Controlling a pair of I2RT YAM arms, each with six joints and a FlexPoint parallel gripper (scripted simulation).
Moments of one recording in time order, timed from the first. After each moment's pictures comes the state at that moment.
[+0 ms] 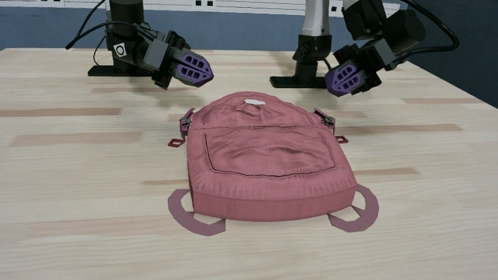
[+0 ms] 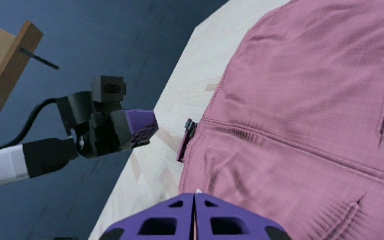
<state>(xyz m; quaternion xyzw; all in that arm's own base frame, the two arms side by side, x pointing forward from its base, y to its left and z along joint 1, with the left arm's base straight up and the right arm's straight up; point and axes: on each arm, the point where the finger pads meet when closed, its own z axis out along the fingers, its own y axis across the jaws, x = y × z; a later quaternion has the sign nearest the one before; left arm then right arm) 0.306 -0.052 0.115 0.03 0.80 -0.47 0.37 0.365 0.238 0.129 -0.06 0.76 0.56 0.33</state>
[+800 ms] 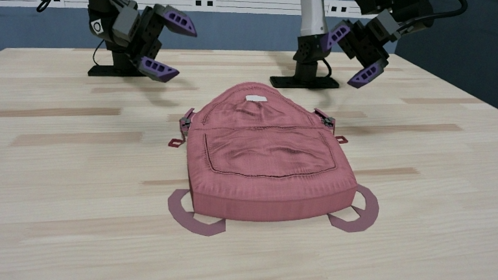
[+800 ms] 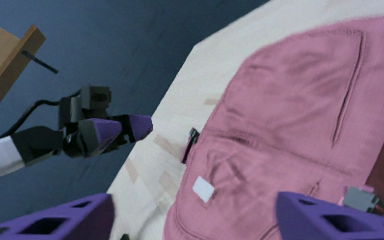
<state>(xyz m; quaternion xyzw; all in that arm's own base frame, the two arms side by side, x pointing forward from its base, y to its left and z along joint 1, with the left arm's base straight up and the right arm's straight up) 0.283 -0.036 0.155 0.07 0.81 -0.44 0.39 0.352 0.193 0.169 -0.07 0.75 0.53 0.38</state>
